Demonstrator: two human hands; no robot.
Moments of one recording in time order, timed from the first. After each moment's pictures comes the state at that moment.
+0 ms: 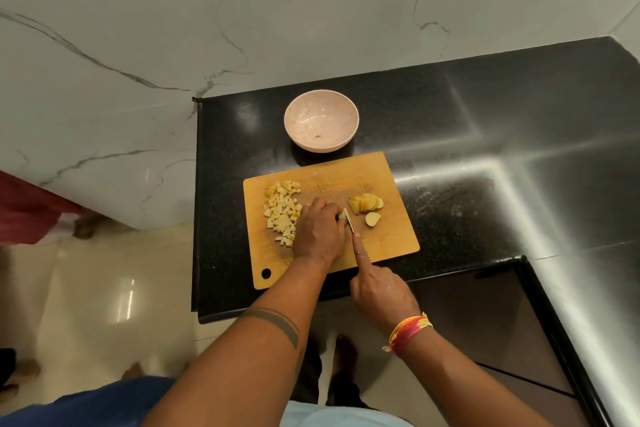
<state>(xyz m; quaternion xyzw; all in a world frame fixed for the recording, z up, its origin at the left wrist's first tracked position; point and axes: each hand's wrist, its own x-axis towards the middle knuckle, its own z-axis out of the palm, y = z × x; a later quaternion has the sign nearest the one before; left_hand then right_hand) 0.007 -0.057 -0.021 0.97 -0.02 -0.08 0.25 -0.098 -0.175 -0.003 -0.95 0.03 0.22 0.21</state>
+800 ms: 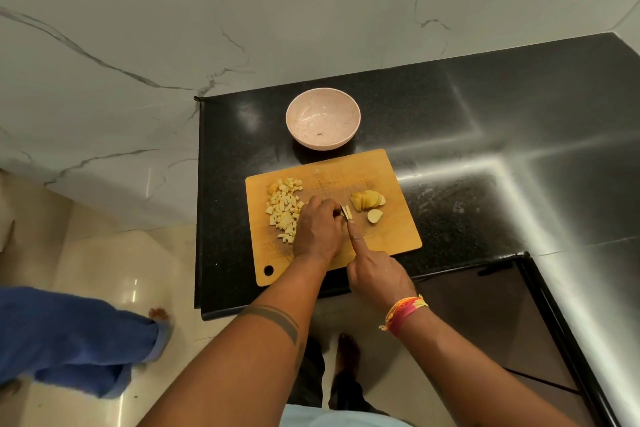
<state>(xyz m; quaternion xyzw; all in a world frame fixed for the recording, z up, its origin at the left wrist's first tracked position) 0.008 -0.055 -0.022 0.96 0.01 -0.08 0.27 -0.079 -0.171 -0.001 -0.95 0.03 0.21 0.23</state>
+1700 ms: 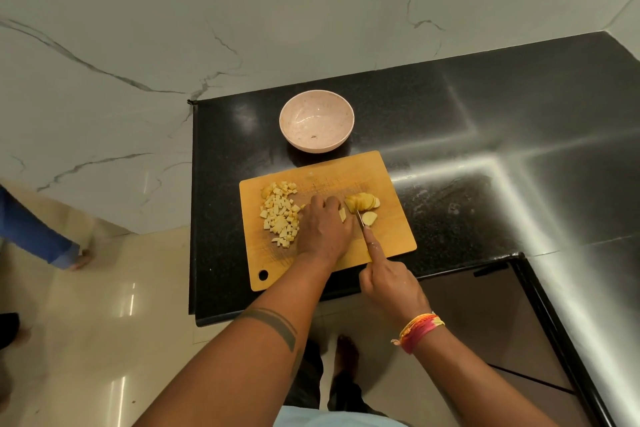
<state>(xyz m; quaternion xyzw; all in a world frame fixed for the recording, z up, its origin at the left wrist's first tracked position) 0.011 -0.073 -0.017 0.97 -0.02 -0.08 0.22 -0.096 -0.196 0.007 -0.94 0.07 0.18 0.29</state>
